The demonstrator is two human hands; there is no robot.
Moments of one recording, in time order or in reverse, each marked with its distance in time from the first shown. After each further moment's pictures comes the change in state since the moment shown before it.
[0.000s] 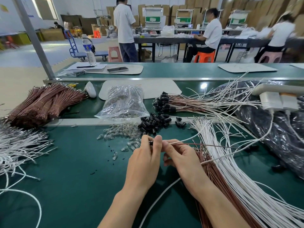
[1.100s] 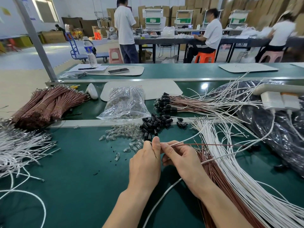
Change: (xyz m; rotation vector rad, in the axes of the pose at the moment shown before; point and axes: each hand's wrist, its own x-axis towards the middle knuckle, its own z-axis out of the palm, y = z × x) left_hand 0.001 0.002 0.003 0.232 -0.036 -0.093; right_hand -0.001 -0.002 0.003 -0.035 -0.028 -0.025
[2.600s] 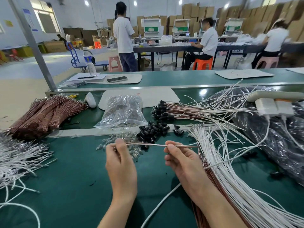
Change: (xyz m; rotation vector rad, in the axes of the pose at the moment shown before) left_hand 0.008 -0.007 -0.022 -0.634 0.544 -0.182; right_hand 0.005 -0.008 -0.009 0.453 0.065 0.092
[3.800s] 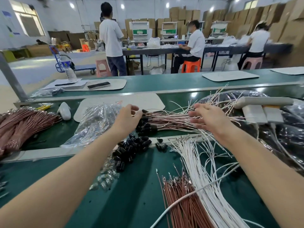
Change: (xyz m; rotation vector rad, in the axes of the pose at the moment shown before) left_hand 0.146 0.027 0.158 0.504 -0.650 0.263; right_hand 0.124 -0.159 -0.076 -0.709 0.329 -0.070
